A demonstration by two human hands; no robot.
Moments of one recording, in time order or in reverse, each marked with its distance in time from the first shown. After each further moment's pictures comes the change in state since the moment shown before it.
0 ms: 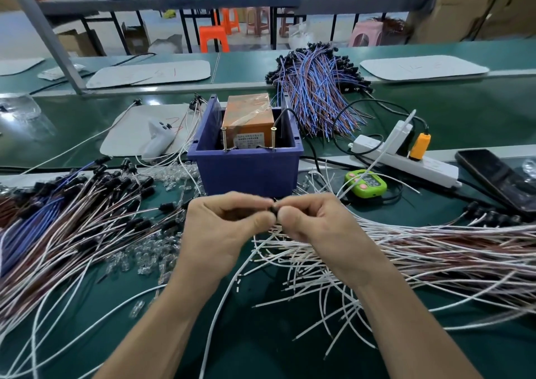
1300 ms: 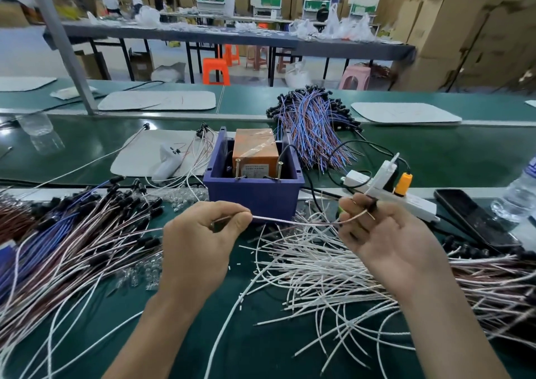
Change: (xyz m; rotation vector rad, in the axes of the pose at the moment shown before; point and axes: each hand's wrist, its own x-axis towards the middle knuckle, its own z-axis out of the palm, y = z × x) left_hand -0.003 0.016 -0.027 0.445 0.290 0.270; right_hand -0.024 -0.035 -0.063 0.760 0.442 0.141
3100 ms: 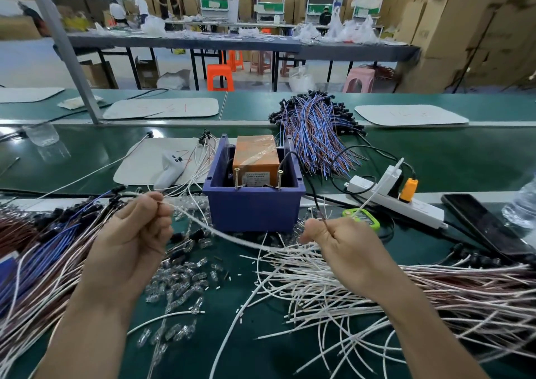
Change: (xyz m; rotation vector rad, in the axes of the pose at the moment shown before) left_hand 0.043 -0.068 -0.066 -0.868 -0.099 -0.555; right_hand 0.001 0.023 0.037 -1.737 -0.113 -0.365
